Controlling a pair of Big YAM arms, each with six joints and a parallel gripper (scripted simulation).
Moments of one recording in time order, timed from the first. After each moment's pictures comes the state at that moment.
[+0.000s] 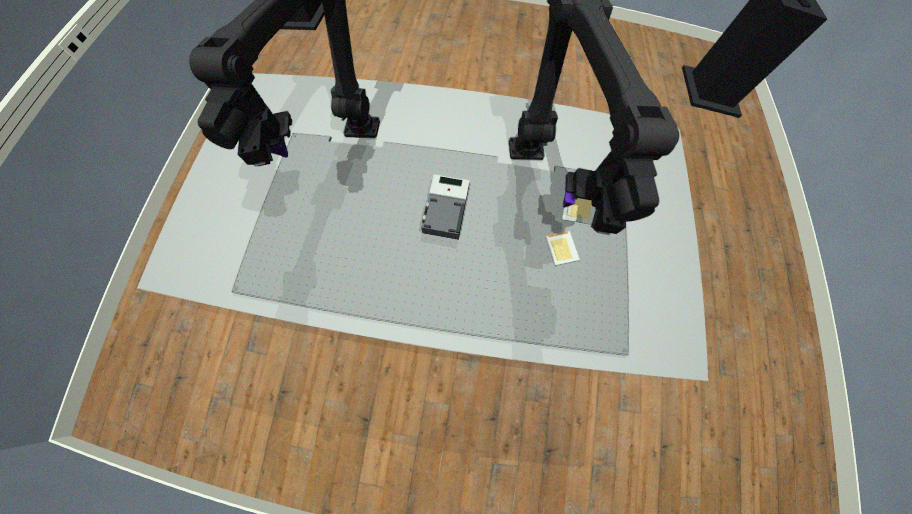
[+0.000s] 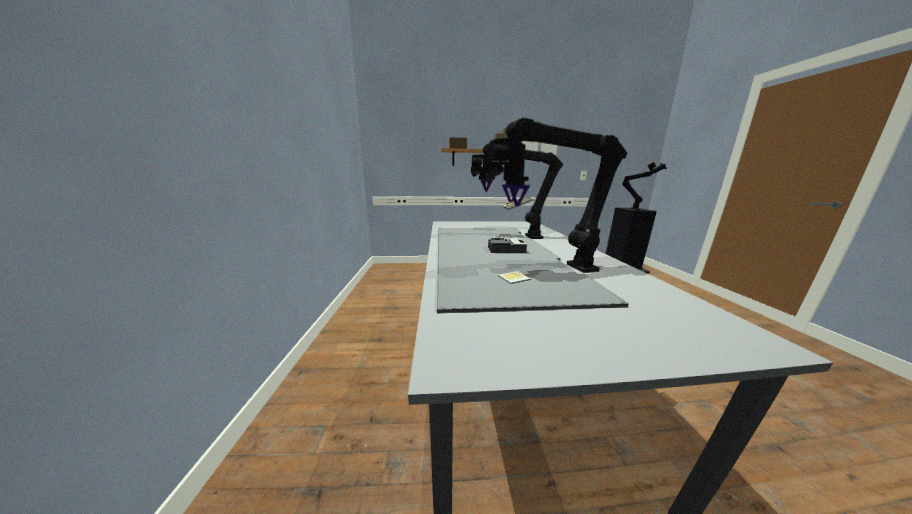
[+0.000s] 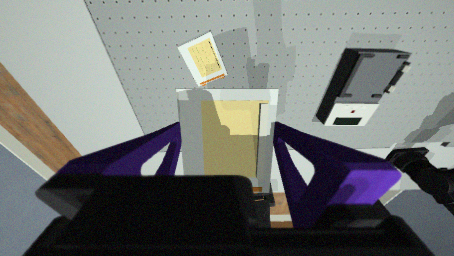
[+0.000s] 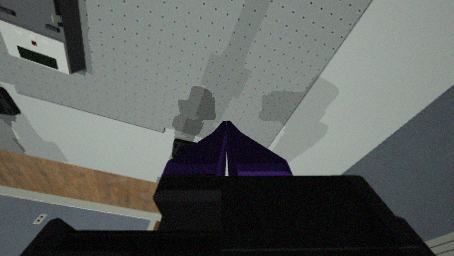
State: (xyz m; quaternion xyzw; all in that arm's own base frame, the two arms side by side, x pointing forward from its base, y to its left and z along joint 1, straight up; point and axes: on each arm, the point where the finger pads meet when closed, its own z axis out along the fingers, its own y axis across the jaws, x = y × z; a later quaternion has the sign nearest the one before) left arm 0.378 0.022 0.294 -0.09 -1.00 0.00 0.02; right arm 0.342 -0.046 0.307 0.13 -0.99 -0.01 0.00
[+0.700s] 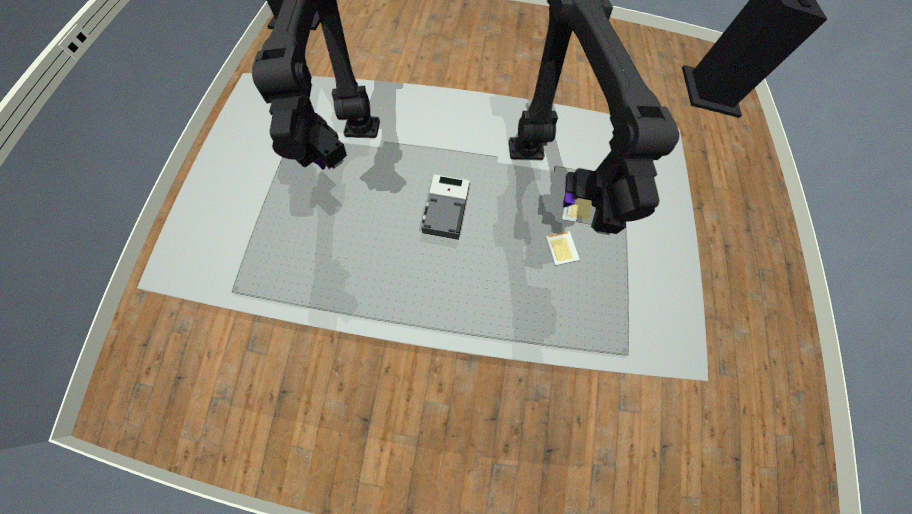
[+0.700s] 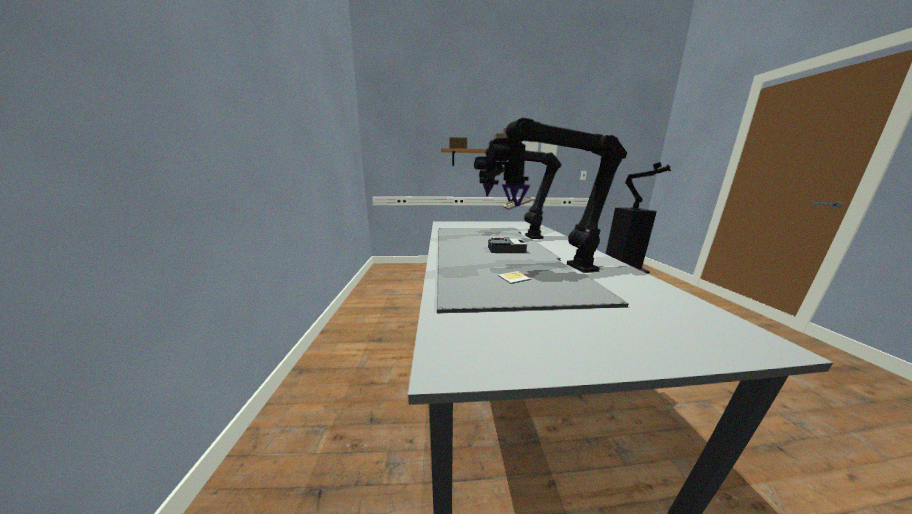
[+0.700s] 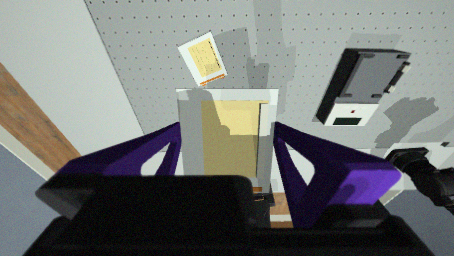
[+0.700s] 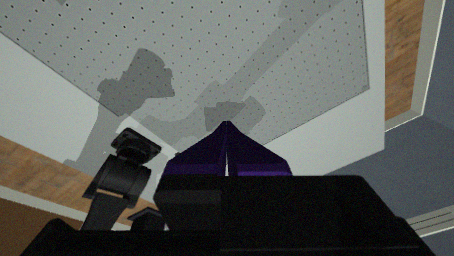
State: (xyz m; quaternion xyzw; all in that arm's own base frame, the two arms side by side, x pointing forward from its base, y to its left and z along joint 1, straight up) left arm 0.378 0.022 0.294 -0.09 -1.00 0.00 0.02; right arm 0.358 0.040 0.283 0.43 -0.90 0.05 -0.01
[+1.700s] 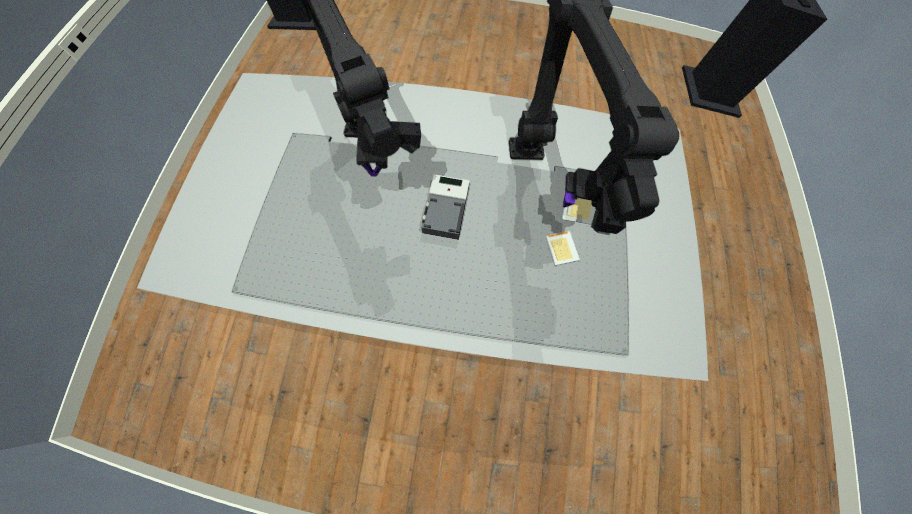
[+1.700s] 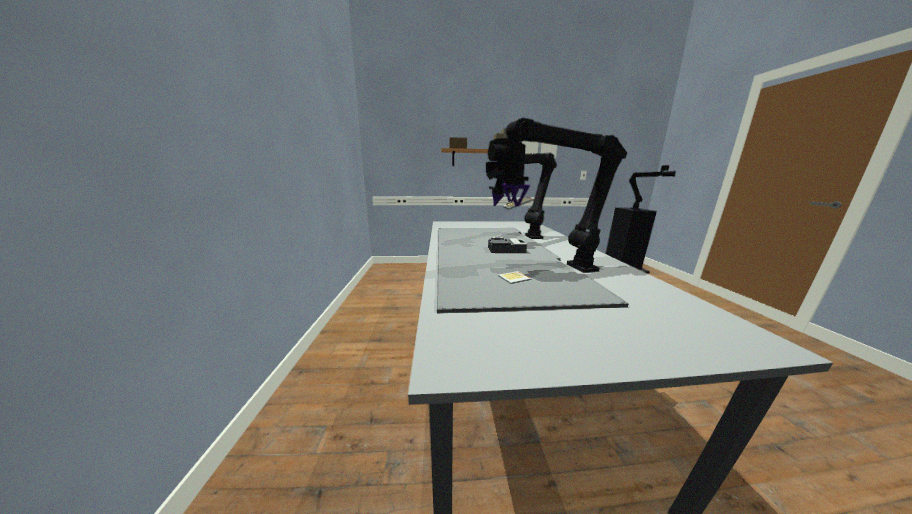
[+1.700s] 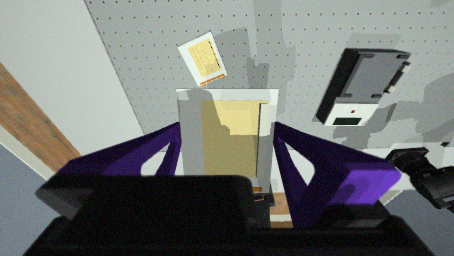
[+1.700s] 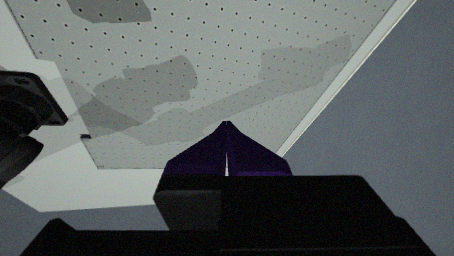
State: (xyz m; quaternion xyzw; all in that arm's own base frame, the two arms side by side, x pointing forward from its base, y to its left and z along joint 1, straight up) left arm 0.378 0.022 0.294 -0.09 -1.00 0.00 0.02; right arm 0.343 0.154 0.236 0.76 -0.64 0.12 -0.01
